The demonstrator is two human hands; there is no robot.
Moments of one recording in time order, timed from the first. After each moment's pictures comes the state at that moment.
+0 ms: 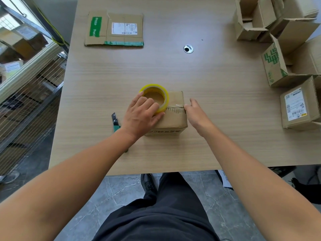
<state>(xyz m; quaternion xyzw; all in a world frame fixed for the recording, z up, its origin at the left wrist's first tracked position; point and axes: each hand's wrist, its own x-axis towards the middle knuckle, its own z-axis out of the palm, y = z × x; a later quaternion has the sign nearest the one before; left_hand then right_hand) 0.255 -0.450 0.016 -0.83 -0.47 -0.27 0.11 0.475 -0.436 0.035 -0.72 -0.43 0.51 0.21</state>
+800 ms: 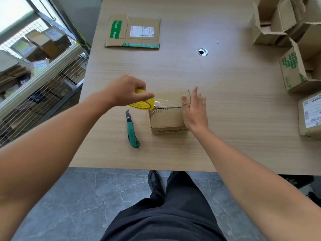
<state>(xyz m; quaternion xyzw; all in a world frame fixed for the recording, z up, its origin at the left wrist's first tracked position) 0.173 -0.408 0.131 -0.81 -0.53 -0.06 -0.23 0.438 -0.446 0.028 -0.73 -0.58 0.33 0.17</state>
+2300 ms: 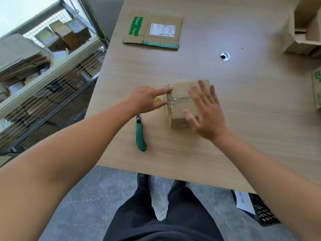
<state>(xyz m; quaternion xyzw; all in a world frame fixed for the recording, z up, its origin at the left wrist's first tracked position) 0.177 -0.385 0.050 -0.79 -0.59 0.00 -0.13 0.439 -0.422 0.058 -0.44 -0.86 0.10 0.24</state>
